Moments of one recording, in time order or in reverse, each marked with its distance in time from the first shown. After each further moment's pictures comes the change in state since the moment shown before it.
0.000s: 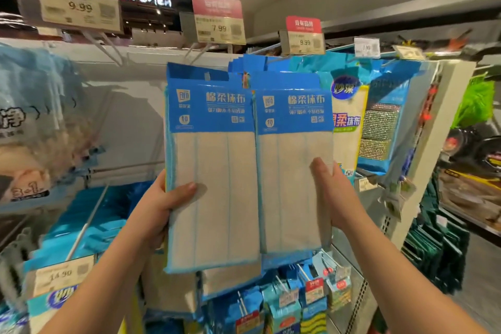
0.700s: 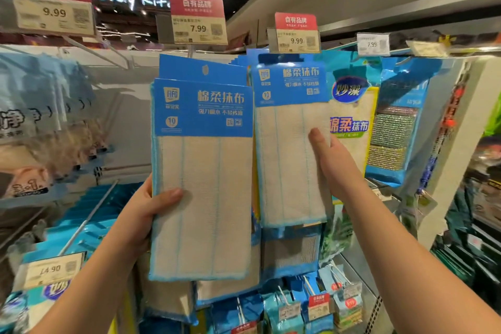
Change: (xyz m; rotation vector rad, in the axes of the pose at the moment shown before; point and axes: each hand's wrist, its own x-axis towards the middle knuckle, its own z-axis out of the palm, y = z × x) left_hand 0.005 -0.010 0.022 -0.048 0.113 0.016; right_hand 0.081 -0.014 -0.021 -0.011 -0.088 -0.091
